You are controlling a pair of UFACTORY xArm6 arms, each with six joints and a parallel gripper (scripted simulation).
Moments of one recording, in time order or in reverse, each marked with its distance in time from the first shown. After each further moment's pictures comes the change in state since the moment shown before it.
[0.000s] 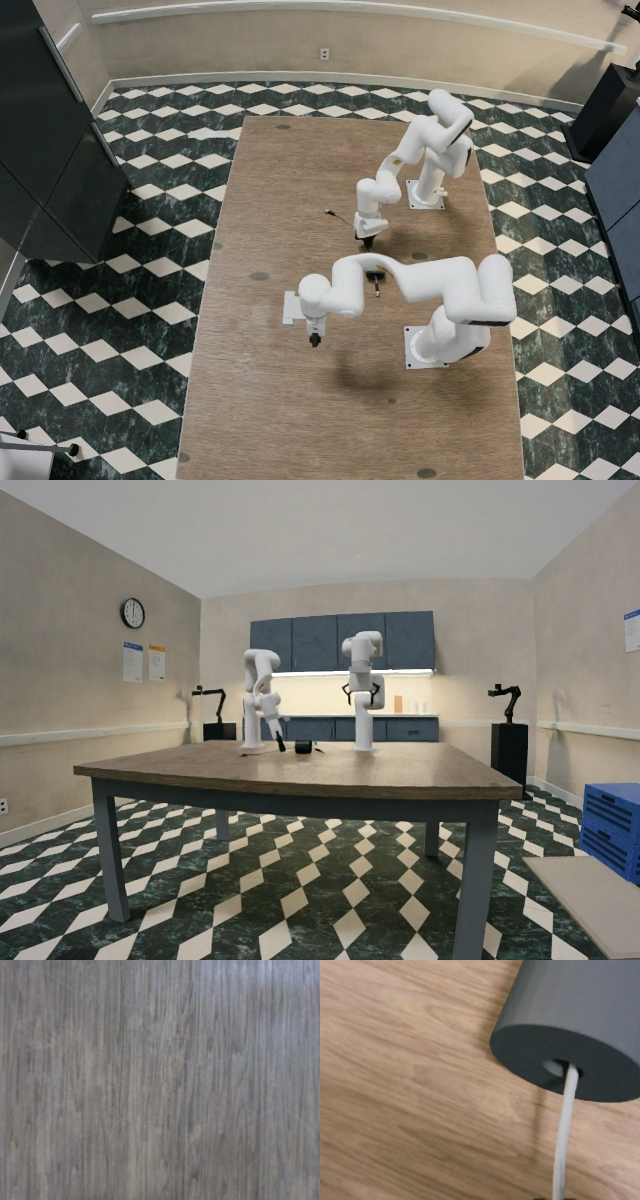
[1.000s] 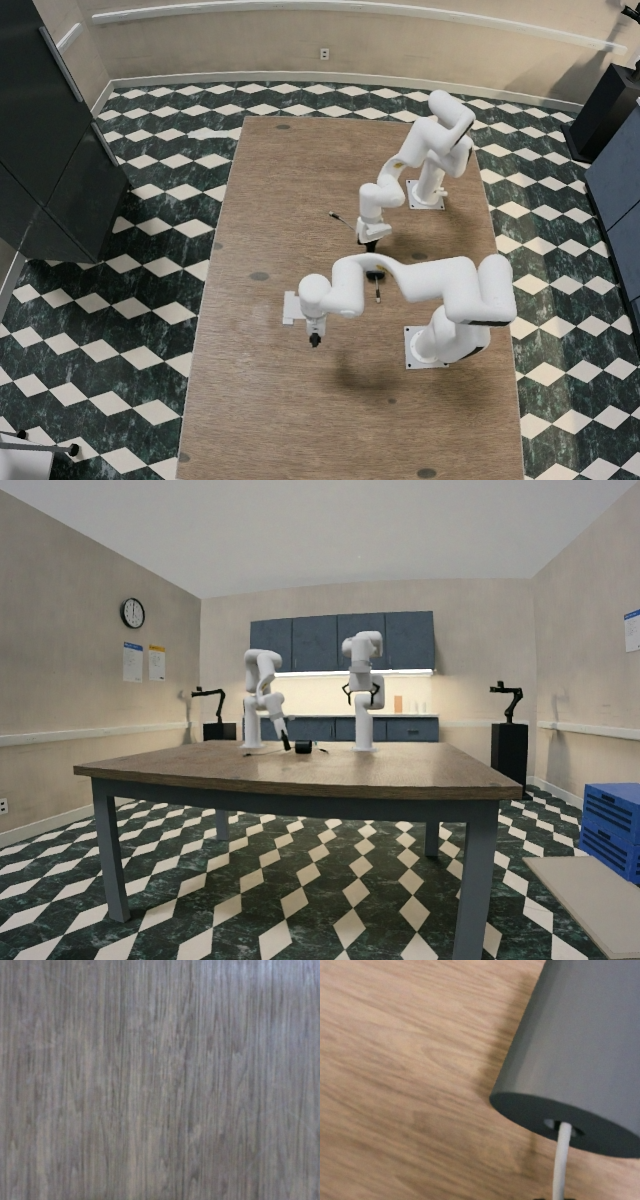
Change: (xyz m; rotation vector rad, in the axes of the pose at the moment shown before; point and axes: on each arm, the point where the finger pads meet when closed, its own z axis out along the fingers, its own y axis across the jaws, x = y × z) left arm 0.000 0.000 0.000 0.000 0.000 0.000; right arm 0.026 0.000 0.003 0.002 0.000 -0.005
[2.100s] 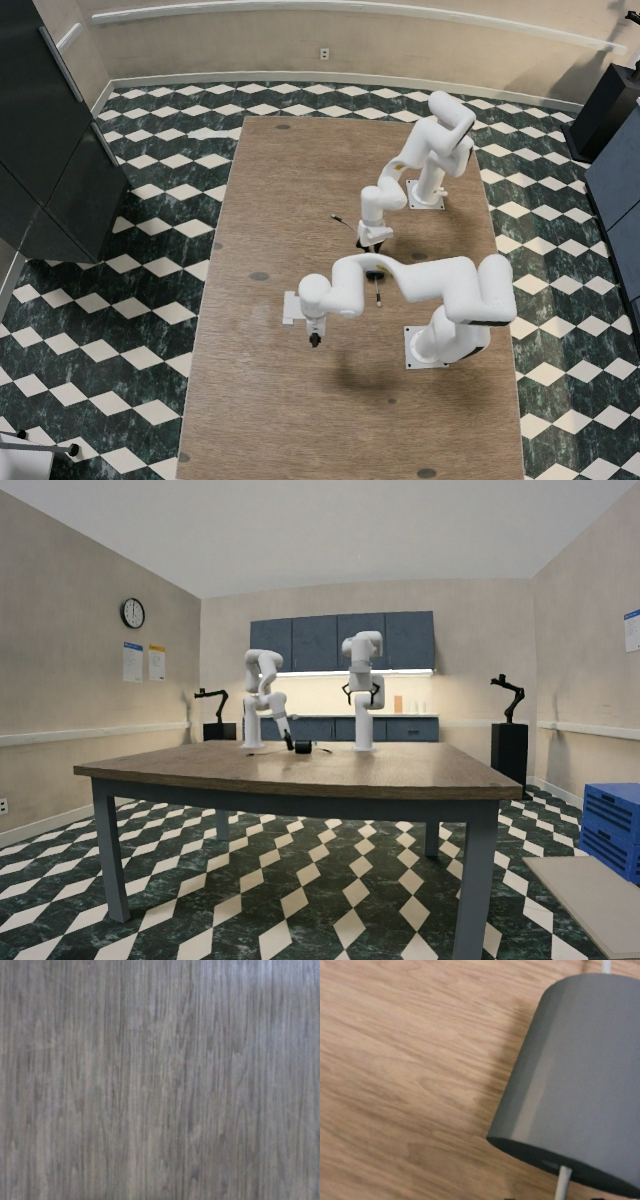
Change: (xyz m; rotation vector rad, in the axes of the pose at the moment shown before) left arm 0.000 0.000 0.000 0.000 0.000 0.000; right arm 0.016 0.002 0.001 -0.002 0.000 0.006
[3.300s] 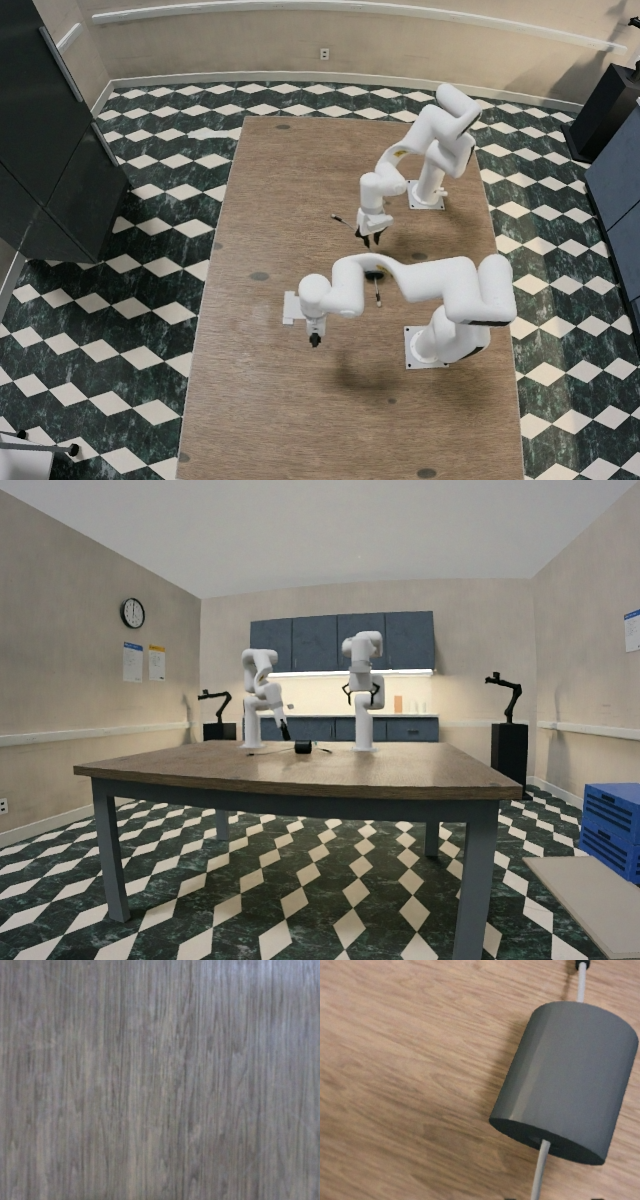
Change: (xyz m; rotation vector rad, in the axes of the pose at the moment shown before) left arm 0.000 0.000 0.000 0.000 0.000 0.000; right arm -0.002 0.001 -0.054 -0.001 -0.002 -0.015
